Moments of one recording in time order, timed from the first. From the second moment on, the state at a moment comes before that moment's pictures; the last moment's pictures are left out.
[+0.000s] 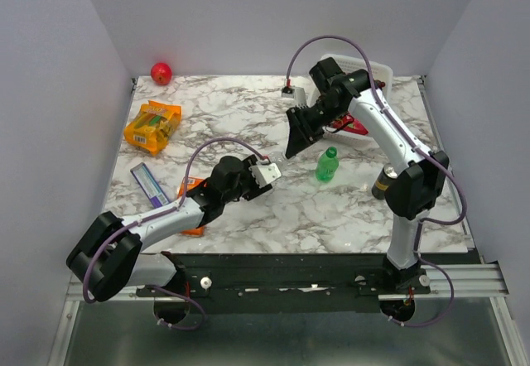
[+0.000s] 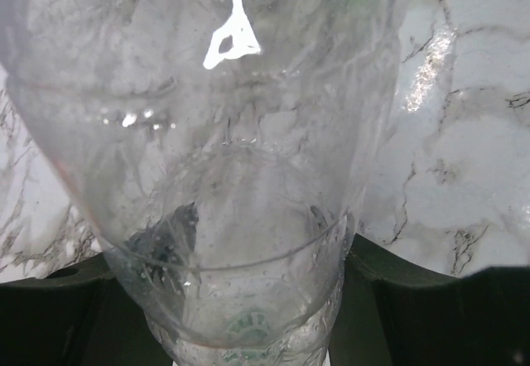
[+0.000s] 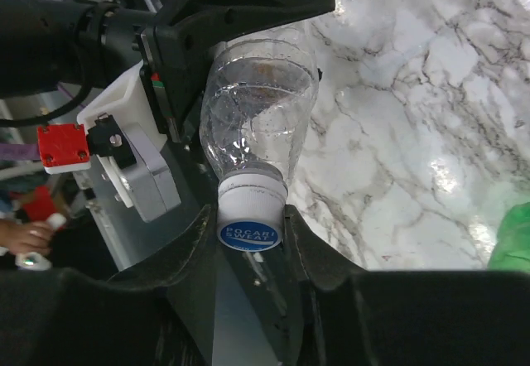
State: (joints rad) left arm -0.71 1.27 0.56 0.27 0.08 0.49; right arm 0.50 1.92 2.02 -1.32 -0.76 -0.16
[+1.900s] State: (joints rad) left arm -0.66 1.24 0.60 0.26 0.59 0.42; right arm 0.65 1.50 1.71 -1.10 -0.69 -0.79
